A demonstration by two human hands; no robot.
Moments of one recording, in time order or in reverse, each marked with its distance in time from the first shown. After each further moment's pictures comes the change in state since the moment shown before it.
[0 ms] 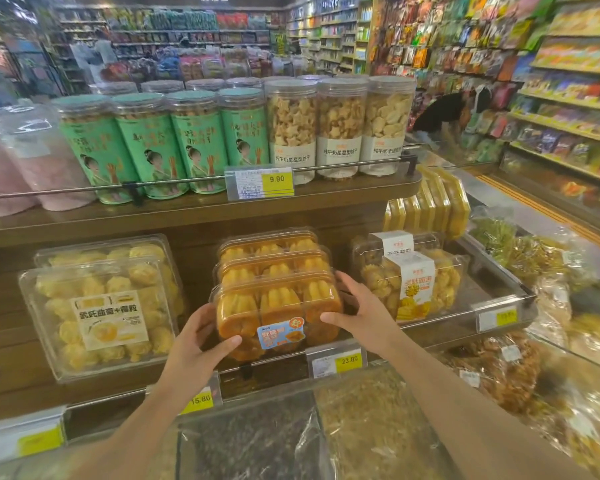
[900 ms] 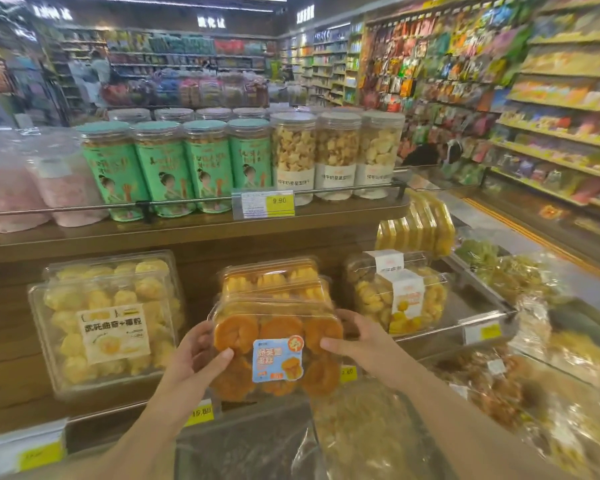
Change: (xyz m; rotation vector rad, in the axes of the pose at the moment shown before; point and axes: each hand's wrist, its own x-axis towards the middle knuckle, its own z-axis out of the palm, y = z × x) left_hand -0.026 0.014 -0.013 -0.314 -0.063 -0.053; right_hand -0.043 -0.025 -0.003 0.175 -0.053 0.180
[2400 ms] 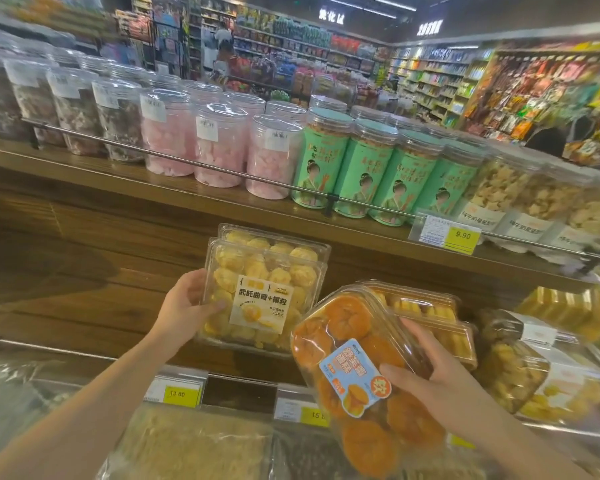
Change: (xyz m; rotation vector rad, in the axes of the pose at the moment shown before) left_hand 0.042 0.015 -0.235 0.244 0.421 -0.017; right_hand -0.012 -0.111 0.131 -0.392 -0.119 -0.080
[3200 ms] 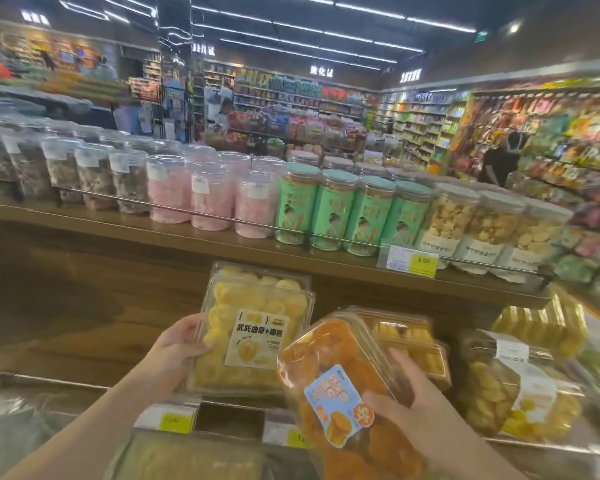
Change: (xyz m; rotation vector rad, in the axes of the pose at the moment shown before) left_hand -0.037 0.011 -0.015 -0.415 -0.291 -0.122; right_hand -0.038 -0.009 -0.005 0.104 -0.036 0.034
